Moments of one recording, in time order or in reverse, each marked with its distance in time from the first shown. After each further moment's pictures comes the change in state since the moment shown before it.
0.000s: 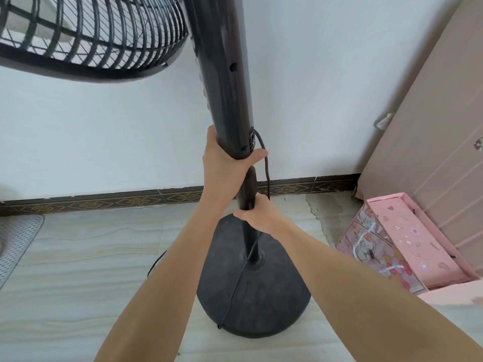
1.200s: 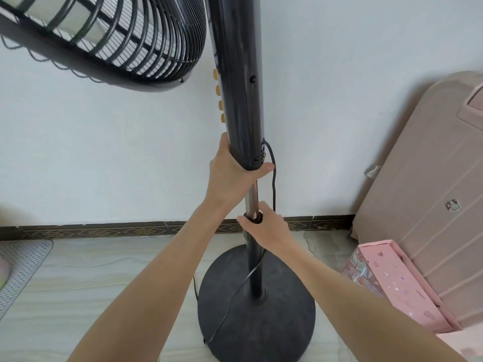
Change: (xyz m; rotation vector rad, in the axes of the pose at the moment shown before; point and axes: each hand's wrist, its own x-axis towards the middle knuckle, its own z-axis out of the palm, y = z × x) left_hand 0.035 0.077 -0.017 0.081 -0.086 0.118; right_hand -0.027 -0.064 -0.037 -0.244 0.236 -0.129
